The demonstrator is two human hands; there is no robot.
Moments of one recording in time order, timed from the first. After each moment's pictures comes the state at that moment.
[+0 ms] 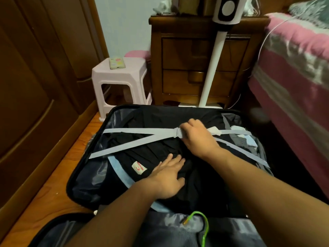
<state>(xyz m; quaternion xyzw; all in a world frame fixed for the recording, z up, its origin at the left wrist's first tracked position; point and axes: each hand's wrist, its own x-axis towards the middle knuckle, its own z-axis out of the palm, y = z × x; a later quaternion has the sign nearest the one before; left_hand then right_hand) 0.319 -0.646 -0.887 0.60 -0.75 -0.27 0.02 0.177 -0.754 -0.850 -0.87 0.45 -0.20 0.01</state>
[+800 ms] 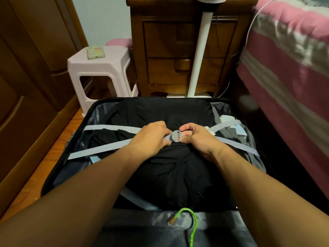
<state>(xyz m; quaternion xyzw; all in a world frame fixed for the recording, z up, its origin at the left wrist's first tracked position) 0.330 -0.721 -0.846 0.59 -0.79 -0.10 0.11 0.139 -0.751 -0.877 -0.52 0.48 -0.34 0.62</state>
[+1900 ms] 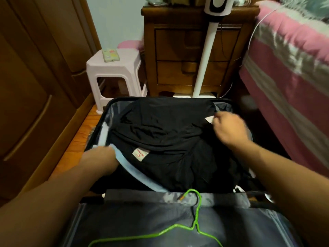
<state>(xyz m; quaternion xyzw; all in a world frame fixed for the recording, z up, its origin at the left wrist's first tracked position) 0.460 -0.608 -0.823 0.81 -0.55 -0.14 -0.15 0.100 -0.717 -0.803 -0.72 0.66 -0.22 0.08</state>
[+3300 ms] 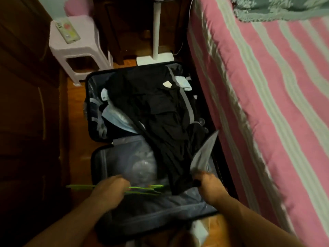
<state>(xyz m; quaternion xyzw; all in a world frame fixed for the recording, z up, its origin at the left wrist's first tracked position) 0.380 -0.361 -0.590 0.57 -0.71 -0.33 -0.26 0.035 -0.324 -0.616 -0.64 0.66 0.11 0.38</state>
